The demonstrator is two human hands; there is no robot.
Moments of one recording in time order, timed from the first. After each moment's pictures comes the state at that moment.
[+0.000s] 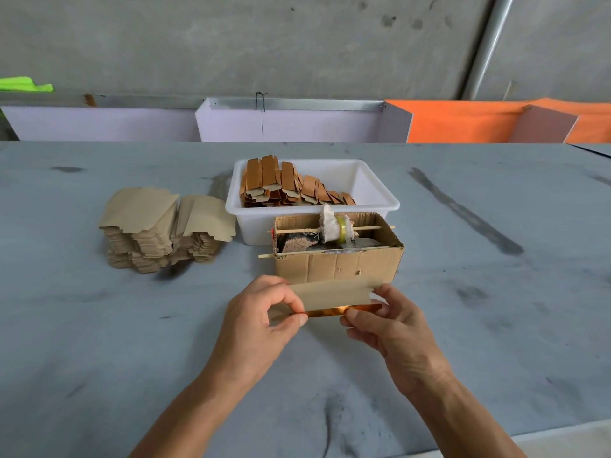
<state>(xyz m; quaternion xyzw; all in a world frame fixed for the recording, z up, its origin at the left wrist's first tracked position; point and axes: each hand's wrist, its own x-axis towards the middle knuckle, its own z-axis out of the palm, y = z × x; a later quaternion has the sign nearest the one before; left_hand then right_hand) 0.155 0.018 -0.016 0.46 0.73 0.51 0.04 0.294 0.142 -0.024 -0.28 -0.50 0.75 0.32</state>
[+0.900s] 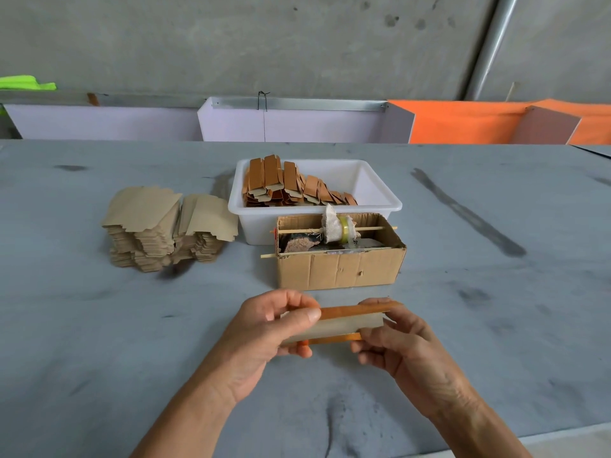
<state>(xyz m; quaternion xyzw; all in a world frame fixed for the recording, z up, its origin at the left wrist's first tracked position) 0.162 0.013 -0.002 0.32 0.57 0.63 0.42 0.313 0.141 -0.026 -0.22 -0.50 0.81 0.23</state>
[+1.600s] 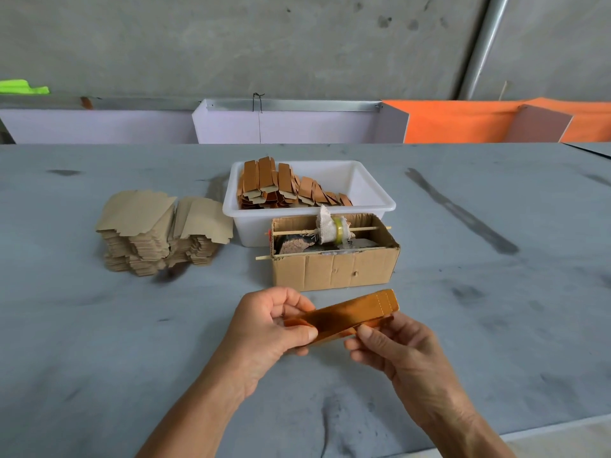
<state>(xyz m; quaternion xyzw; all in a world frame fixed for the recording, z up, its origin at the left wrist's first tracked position) 0.166 0.023 -0.004 0.32 0.65 0.60 0.33 0.319 0.130 -0.028 -0.24 -0.51 0.77 0.30</state>
